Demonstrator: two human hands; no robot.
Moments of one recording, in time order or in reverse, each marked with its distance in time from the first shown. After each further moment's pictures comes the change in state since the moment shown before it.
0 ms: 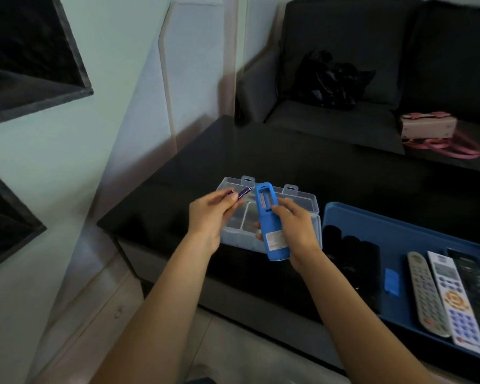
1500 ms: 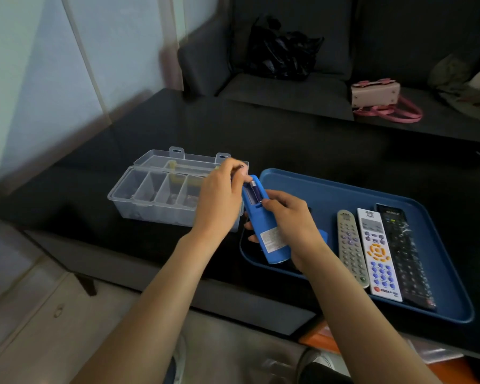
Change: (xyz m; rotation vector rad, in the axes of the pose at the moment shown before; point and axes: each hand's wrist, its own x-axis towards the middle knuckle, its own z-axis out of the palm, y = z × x) left_hand -0.030 -0.082 0.125 0.848 -0.134 0.780; right_hand -0.022 0.029 -0.135 0.002 -0.050 -0.021
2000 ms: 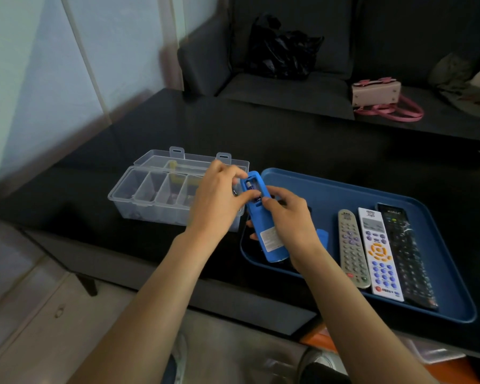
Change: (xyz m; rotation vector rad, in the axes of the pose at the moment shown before) left_hand -0.002 0.000 -0.008 0.245 -0.099 -0.006; right_hand 0.003 0.003 0.004 -0.115 0.073 -0.096
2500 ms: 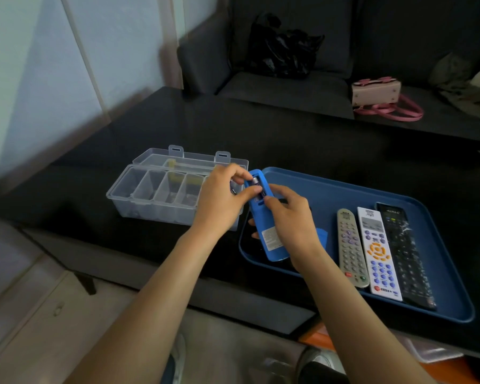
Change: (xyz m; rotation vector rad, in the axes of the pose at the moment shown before) left_hand 0.002 -0.001 0.010 -0.277 -0.013 -0.037; right_hand 0.001 0.004 -0.001 -0.054 0.048 -0.028
